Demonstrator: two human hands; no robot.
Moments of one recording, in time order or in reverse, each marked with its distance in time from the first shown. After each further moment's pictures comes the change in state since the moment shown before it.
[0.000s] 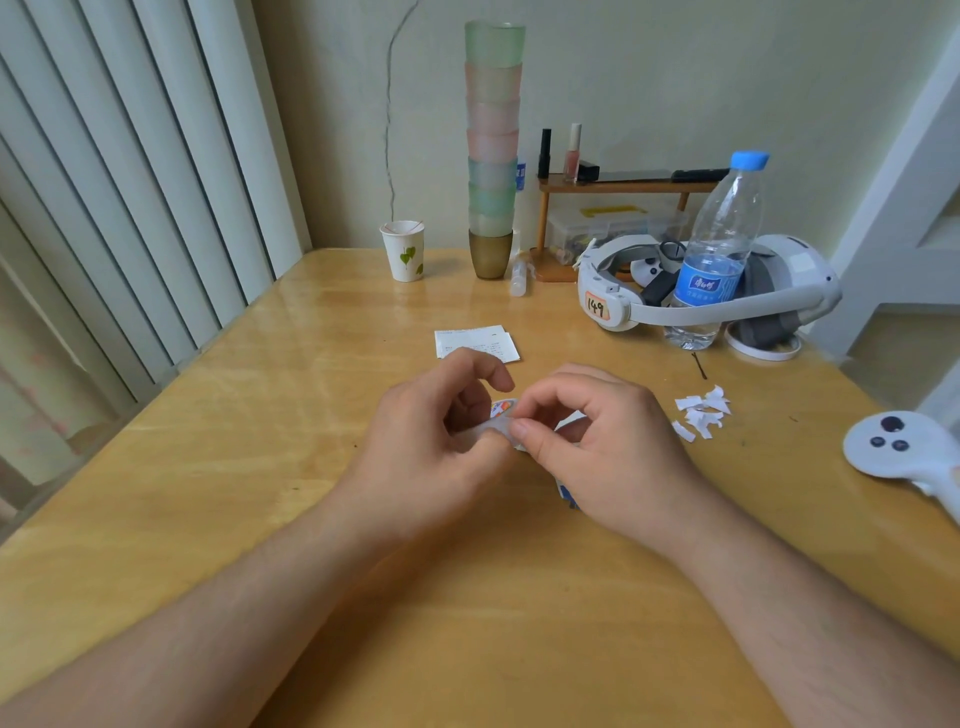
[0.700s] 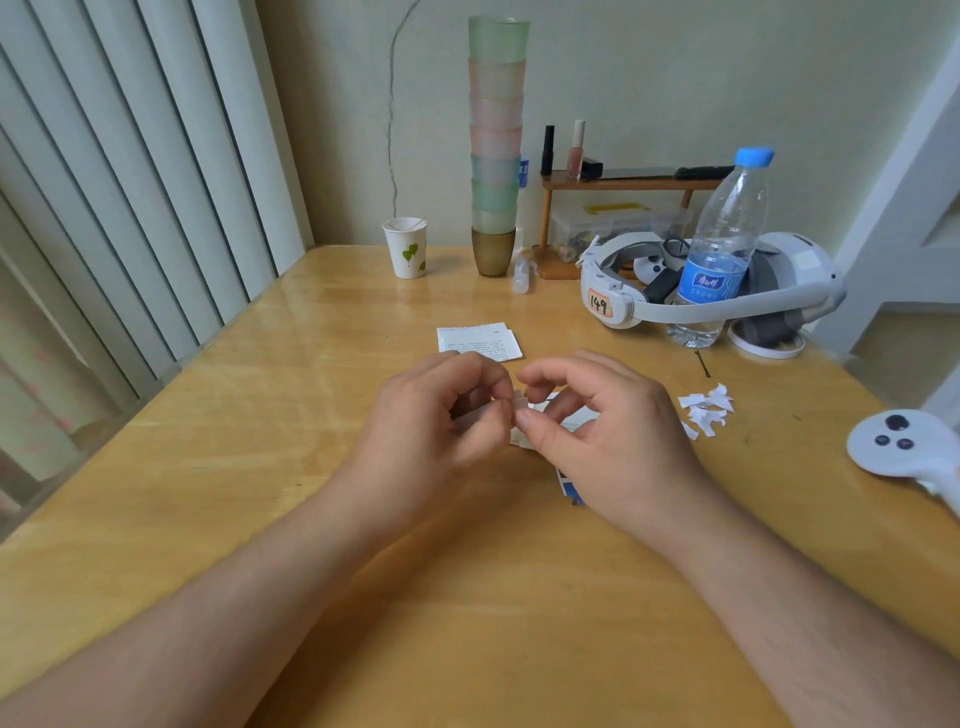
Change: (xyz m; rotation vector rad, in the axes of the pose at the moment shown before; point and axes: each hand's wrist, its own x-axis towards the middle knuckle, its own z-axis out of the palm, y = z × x) left_hand 0.005 -0.004 -0.003 0.152 0.043 0.078; right_hand 0.001 0.002 0.002 -0.102 0.101 -0.048
